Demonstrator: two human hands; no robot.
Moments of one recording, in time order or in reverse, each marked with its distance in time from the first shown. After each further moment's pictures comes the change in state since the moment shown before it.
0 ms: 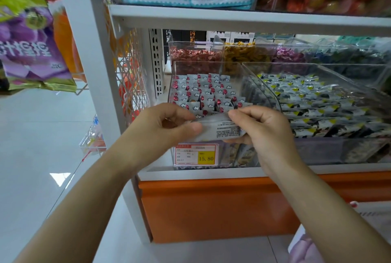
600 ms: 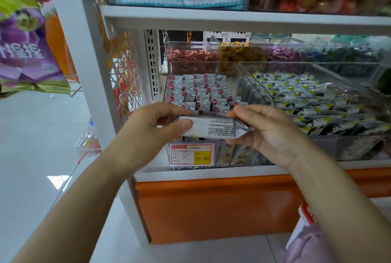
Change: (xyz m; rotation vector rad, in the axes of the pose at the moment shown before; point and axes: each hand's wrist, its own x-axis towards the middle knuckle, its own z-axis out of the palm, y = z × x) left_hand 0.002 -0.002 0.002 -0.008 0.040 0.054; right_hand 0.014 -0.004 -0.025 0.266 -0.261 0.297
